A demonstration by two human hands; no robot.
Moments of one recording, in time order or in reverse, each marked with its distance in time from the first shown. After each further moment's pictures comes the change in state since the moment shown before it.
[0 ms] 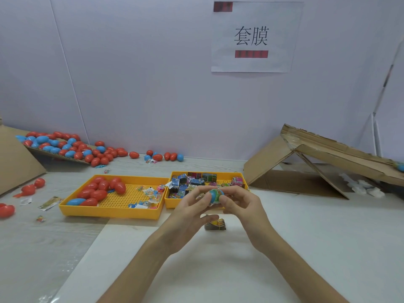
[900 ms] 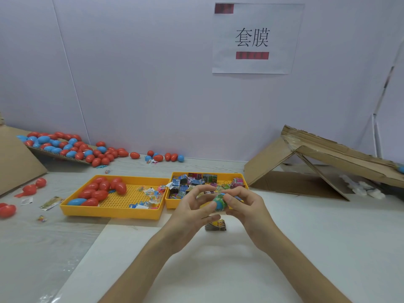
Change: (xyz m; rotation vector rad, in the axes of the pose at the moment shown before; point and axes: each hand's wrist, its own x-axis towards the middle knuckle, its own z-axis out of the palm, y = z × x) left_hand 0.003 -0.004 -0.001 -0.029 0.016 0.026; right_hand 0.004 0.000 -0.006 0.188 -0.010 0.089
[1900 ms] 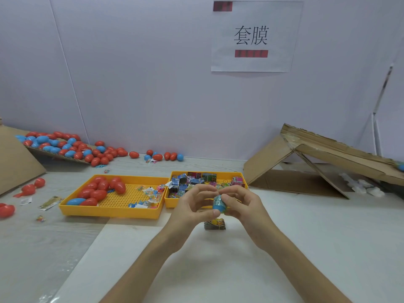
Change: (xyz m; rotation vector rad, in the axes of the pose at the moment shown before) left_hand 0.002 -0.004 -0.003 0.320 0.033 0.111; right_hand 0.001 0.002 -0.001 -0.123 0.005 0.022
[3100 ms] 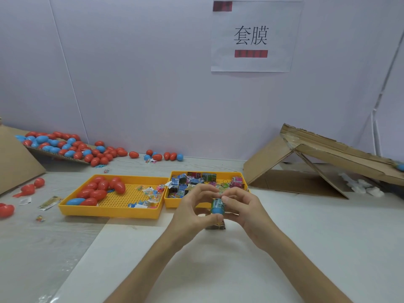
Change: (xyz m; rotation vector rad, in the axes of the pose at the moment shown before) left_hand -0.003 0.000 0.006 0.272 0.045 0.114; right_hand 0.000 -0.001 -0.001 0.104 -0.044 0.113
